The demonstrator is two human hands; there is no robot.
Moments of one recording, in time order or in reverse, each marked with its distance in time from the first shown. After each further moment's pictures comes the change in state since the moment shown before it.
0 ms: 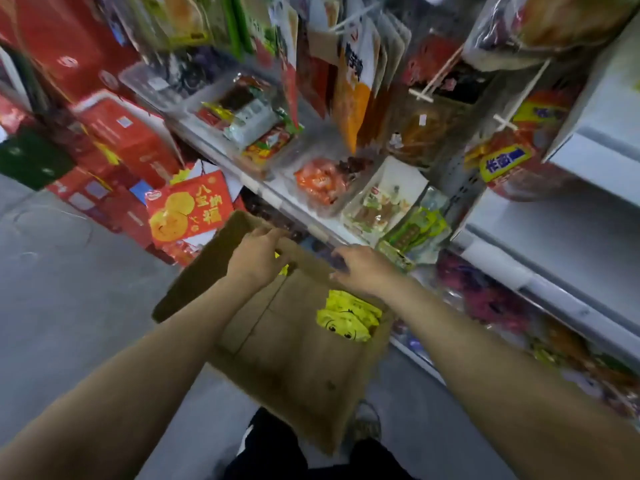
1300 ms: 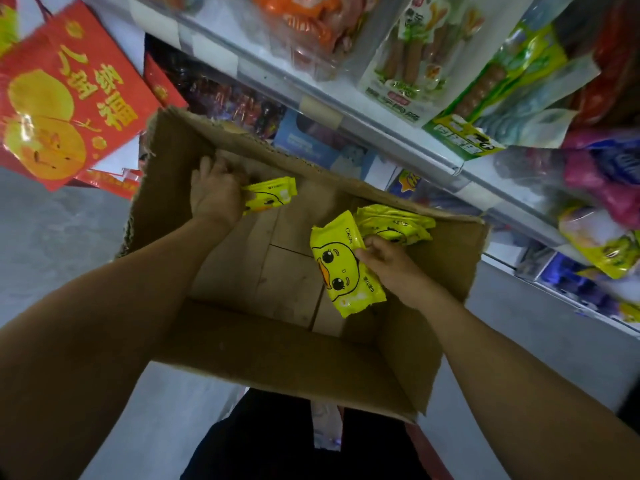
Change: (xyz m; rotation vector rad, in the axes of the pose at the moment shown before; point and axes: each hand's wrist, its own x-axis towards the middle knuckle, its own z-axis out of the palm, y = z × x) left_hand 0.148 -0.184 0.169 0.325 -0.281 0.061; right_hand 0.067 0.036 0.237 1.204 -0.050 0.642
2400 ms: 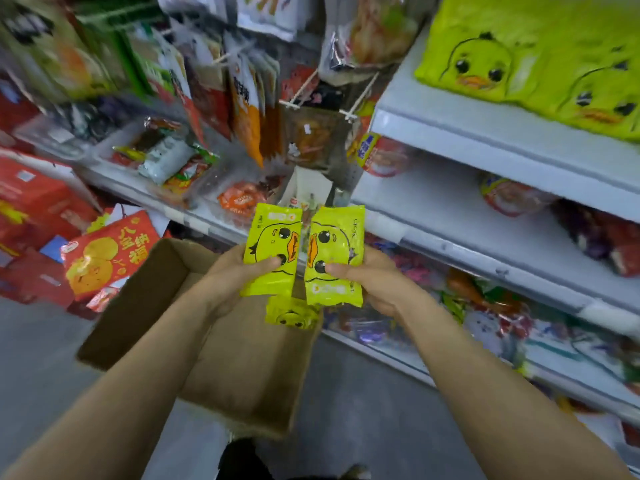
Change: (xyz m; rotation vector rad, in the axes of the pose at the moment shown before) left_hand -0.269 0.252 -0.191 -1.513 -0.119 0.181; right_hand -0.278 -0.078 -0.180 0.297 -0.050 -0.506
